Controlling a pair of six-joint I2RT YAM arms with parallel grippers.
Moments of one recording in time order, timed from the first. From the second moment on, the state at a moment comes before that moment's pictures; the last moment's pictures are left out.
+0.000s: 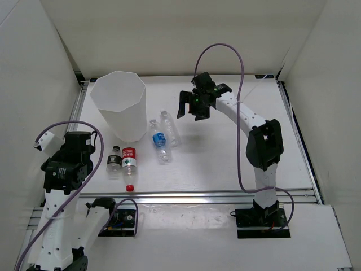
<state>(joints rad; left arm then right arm) -0.10 0.73 1.16 -1.30 -0.80 -0.92 0.55 2.04 1.84 -0.79 -0.21 0.49</state>
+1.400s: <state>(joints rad) -0.10 0.79 1.15 -1.21 -0.57 -0.83 0.57 2.50 2.07 -0.58 -0.80 0.52</state>
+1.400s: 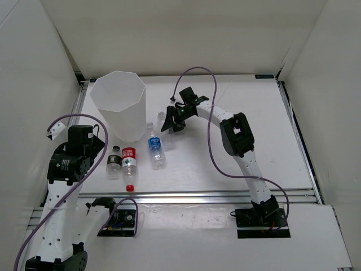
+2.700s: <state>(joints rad) -0.10 0.90 1.26 -1.13 -0.35 -0.59 0.80 2.31 2.54 -0.14 -0.27 0.42</state>
